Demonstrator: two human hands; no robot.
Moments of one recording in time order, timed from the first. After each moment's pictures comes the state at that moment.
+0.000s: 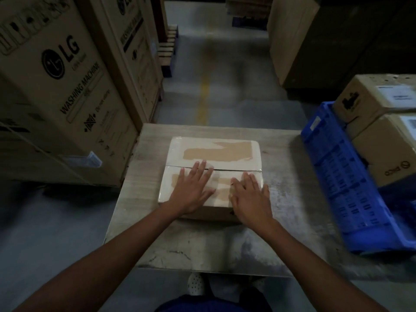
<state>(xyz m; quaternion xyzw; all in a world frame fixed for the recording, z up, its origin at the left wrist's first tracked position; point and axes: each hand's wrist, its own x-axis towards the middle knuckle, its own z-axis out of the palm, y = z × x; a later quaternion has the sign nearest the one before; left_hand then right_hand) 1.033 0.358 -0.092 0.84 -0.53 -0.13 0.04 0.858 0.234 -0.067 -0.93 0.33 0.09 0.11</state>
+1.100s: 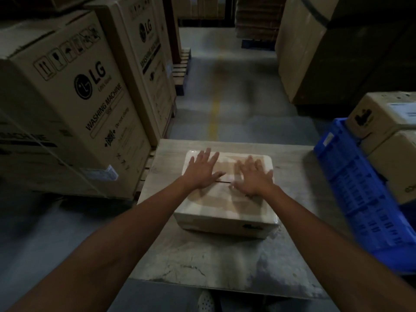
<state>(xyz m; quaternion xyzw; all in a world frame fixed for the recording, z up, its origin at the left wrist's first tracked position) 1.111 0.305 -0.061 0.86 -0.49 -0.16 0.02 0.948 0.169 -0.046 -0.92 0.31 0.18 0.17</state>
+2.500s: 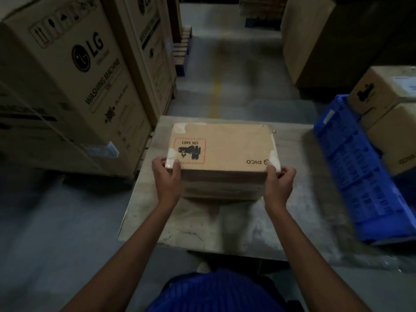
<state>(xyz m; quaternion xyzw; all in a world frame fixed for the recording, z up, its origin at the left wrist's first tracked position) 1.028 0.437 -0.066 0.80 -0.12 -0.03 0.59 0.853 0.249 -0.055 -0.57 0.56 -0.35 0.48</state>
